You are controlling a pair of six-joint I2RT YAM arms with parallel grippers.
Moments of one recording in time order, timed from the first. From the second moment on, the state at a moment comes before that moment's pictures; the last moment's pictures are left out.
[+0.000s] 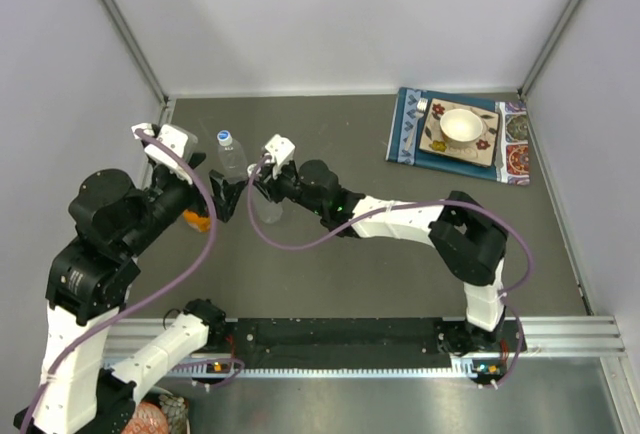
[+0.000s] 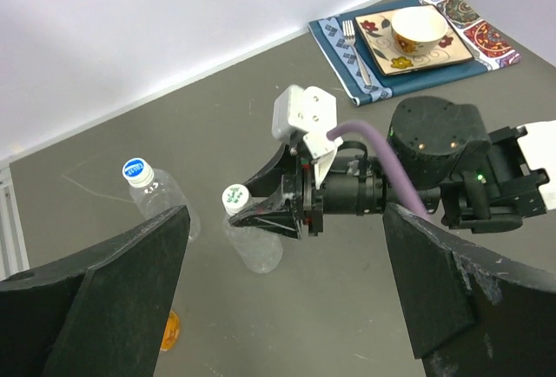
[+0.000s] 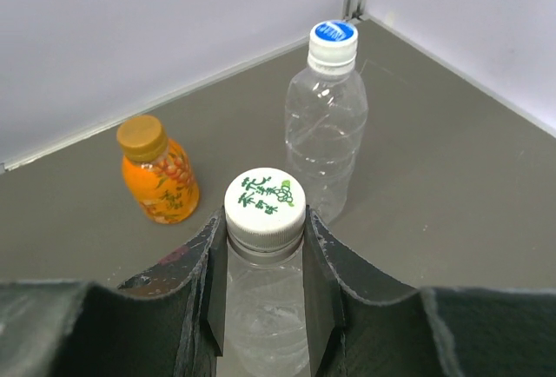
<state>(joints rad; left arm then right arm) -0.45 0.77 1.47 -0.83 0.09 0.04 1.03 1.90 1.30 0.59 0.04 0.00</state>
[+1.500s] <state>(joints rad) -0.45 0.77 1.46 -0.82 0.06 -0.03 1.05 1.94 1.29 0.60 0.10 0.03</state>
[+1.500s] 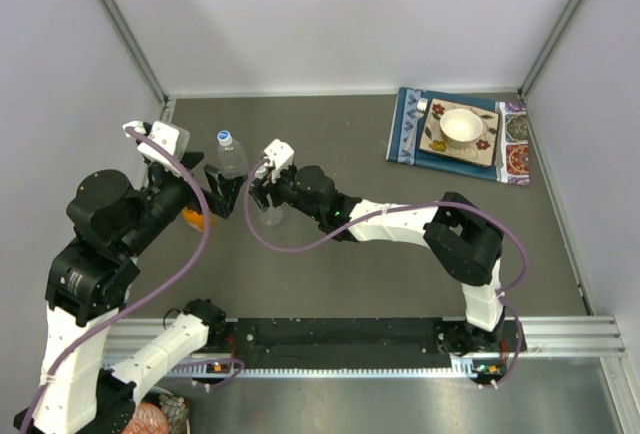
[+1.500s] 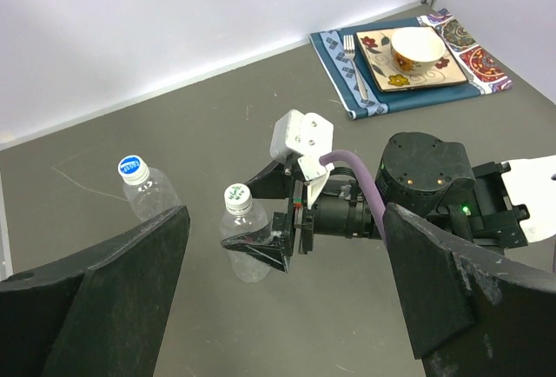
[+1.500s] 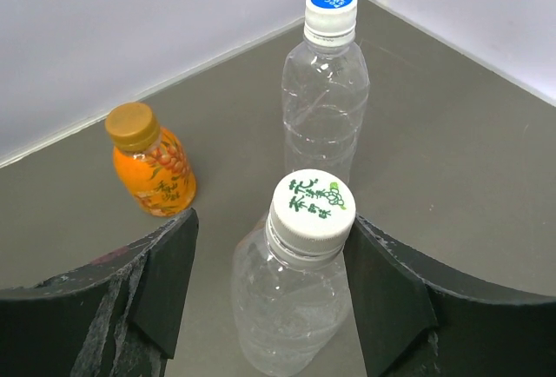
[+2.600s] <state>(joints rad) -0.45 0.76 1.44 -0.79 0.06 -0.05 1.06 1.90 1.32 0.46 0.05 -0.03</state>
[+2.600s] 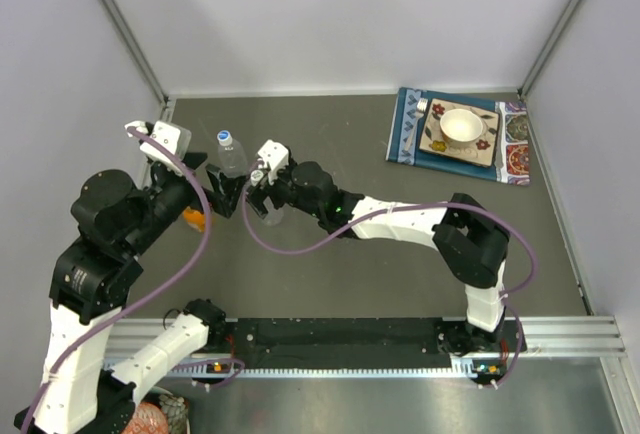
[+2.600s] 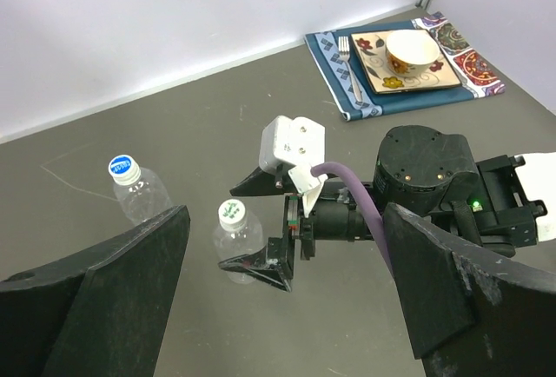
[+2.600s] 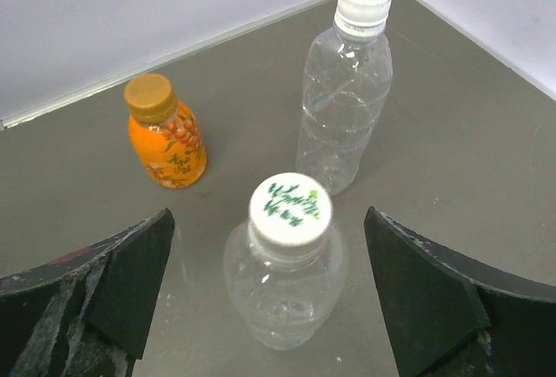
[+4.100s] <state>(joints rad) -0.45 0.91 1.52 -0.78 0.12 -0.02 0.99 0.83 1.15 -0.53 0.41 0.33</state>
